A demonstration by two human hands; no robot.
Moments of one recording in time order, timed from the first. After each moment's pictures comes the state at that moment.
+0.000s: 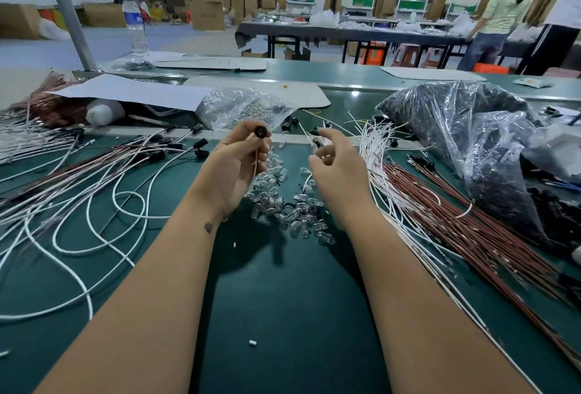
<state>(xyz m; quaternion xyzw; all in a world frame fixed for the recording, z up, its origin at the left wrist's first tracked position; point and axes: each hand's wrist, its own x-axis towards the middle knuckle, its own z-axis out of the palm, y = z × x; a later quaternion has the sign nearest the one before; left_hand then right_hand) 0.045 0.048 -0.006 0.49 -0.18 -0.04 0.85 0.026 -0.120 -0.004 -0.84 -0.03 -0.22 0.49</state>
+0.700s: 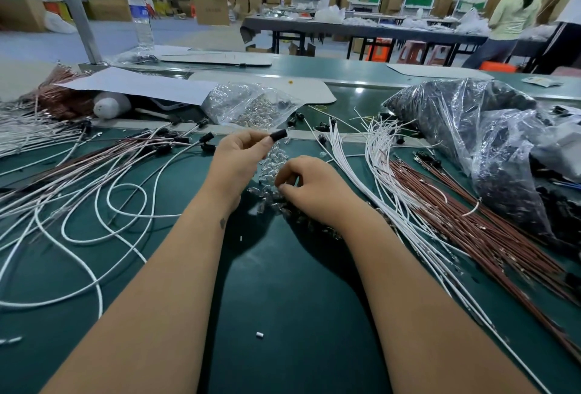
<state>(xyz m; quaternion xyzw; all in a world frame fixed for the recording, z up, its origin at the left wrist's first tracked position) 0.047 0.044 -0.013 0.71 -0.06 0.15 0.69 0.021 -0.101 -0.008 -0.92 -0.22 -0.10 0.30</state>
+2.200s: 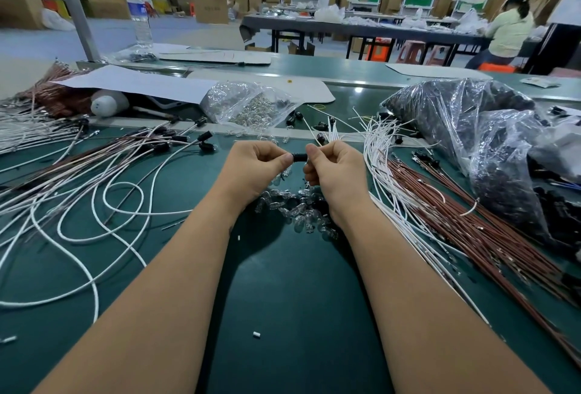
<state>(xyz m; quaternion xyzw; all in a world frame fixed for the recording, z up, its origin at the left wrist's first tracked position) 0.032 0.031 -0.010 0.78 -0.11 0.11 0.60 0.031 -0.110 -0.018 -0.70 -0.01 -0.16 0.70</state>
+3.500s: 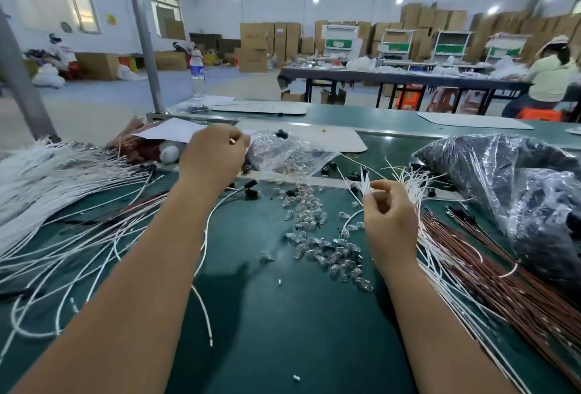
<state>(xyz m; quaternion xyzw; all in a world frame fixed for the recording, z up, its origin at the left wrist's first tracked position) 0.030 0.121 0.080 0.90 0.03 0.33 0.28 0.024 -0.124 -0.008 -0.77 -0.02 -0.33 0.55</state>
